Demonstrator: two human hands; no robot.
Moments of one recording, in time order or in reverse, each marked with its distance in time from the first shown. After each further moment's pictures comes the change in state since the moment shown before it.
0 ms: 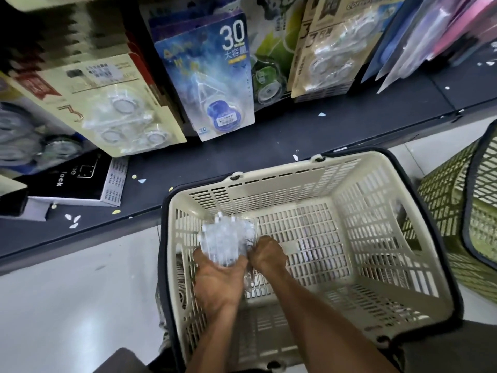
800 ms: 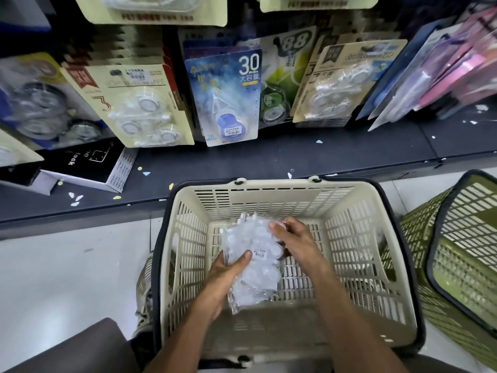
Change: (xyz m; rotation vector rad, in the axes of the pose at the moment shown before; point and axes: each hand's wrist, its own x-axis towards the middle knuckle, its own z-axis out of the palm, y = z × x) left_hand -0.003 -0.003 0.024 -0.506 -0.542 -0.131; right_hand -0.037 0.029 -0.152 0.780 -0.219 -0.296
